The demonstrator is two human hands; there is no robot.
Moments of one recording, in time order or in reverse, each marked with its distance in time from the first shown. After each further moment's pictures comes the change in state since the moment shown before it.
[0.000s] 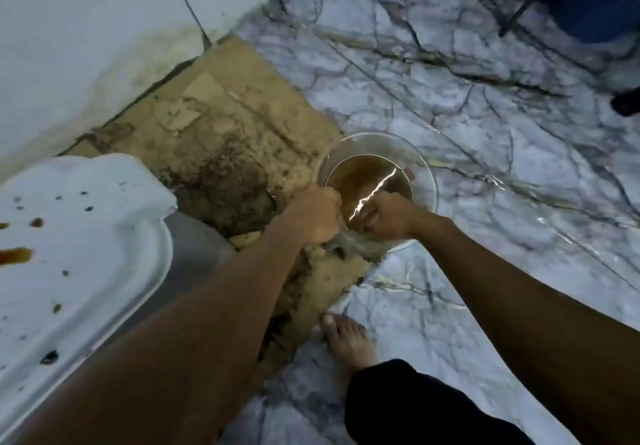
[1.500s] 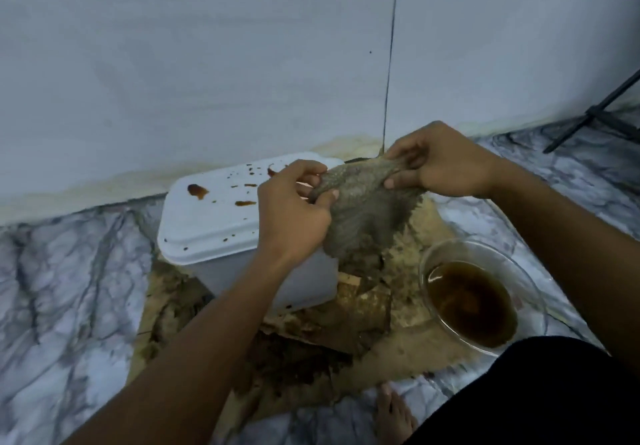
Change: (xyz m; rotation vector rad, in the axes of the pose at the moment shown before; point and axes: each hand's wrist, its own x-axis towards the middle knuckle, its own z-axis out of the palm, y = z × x) left_hand -0.281 -0.005 -0.054 -0.636 1.421 -0.213; right_hand -0.144 -0.236 -0.091 -0.038 0.172 -0.899
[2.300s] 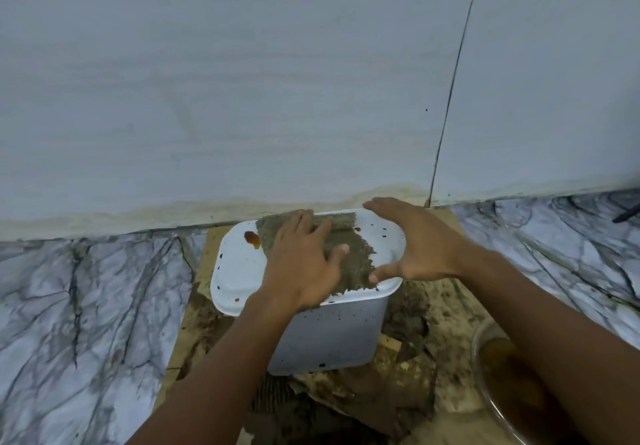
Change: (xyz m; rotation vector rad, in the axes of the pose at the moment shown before) left_hand 0.049 -0.051 -0.051 0.713 -0.316 -0.050; right_hand 0.079 -0.001 0.077 -0.352 -0.125 -0.117
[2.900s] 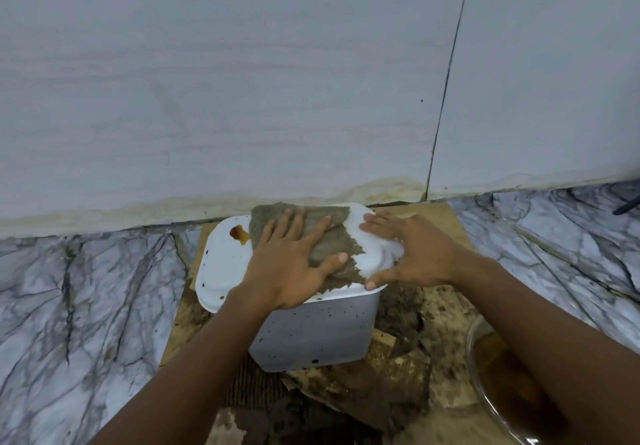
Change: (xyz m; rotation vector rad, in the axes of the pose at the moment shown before) left_hand 0.011 -0.020 0.018 0.202 -0.155 0.081; right_hand -0.003 0.026 0.019 0.055 -0.048 -0.021
